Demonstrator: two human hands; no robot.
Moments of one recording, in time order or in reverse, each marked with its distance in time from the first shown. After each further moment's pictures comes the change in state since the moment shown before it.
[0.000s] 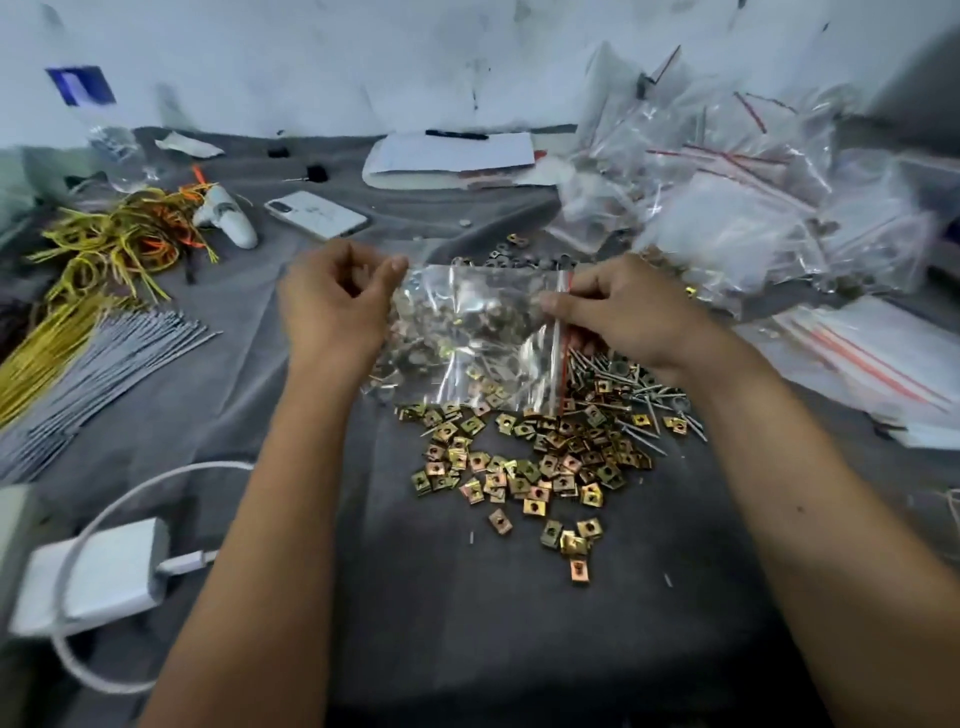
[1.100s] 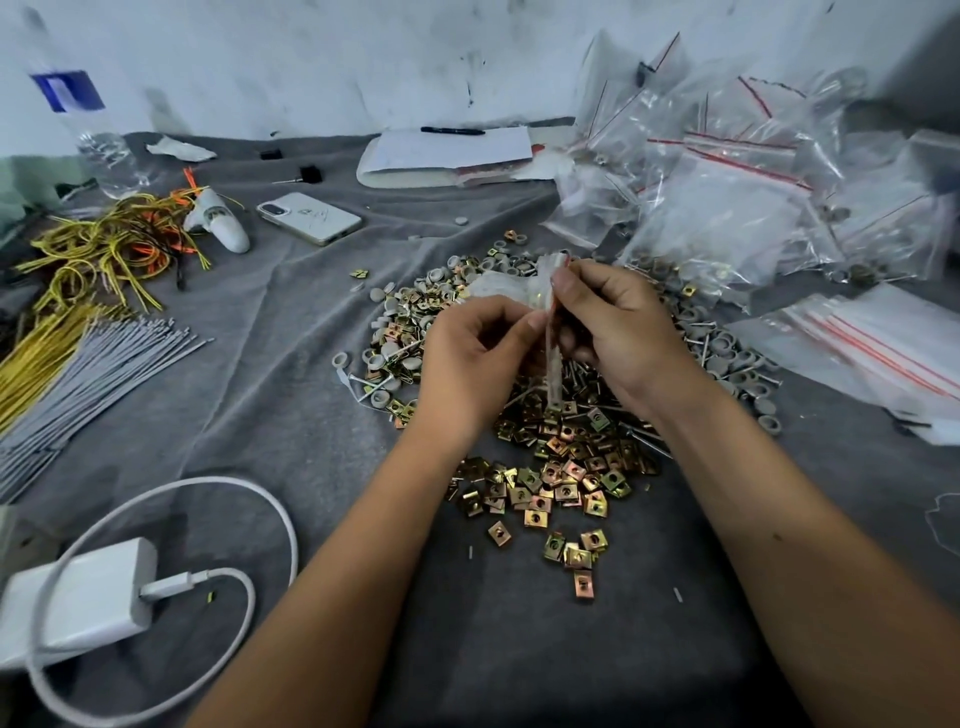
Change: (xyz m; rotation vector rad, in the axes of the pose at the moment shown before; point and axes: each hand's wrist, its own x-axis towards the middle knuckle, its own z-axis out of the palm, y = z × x) left_hand -0.060 0.014 0.074 -0.359 -0.407 0.060; right_hand -0.001 0.022 0.035 0.557 0.133 -0.167
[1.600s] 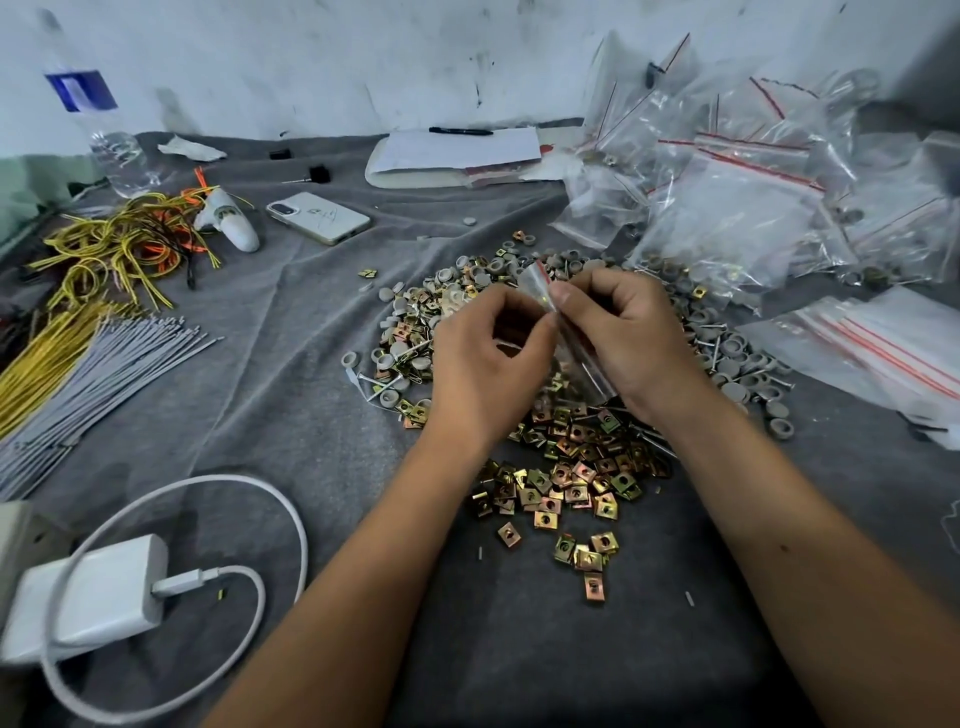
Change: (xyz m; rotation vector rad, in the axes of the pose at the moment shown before) left_hand -0.003 0.002 0.004 0.236 0.128 0.122; right_hand -0.006 -0.008 0.008 -0.140 0.080 -0.063
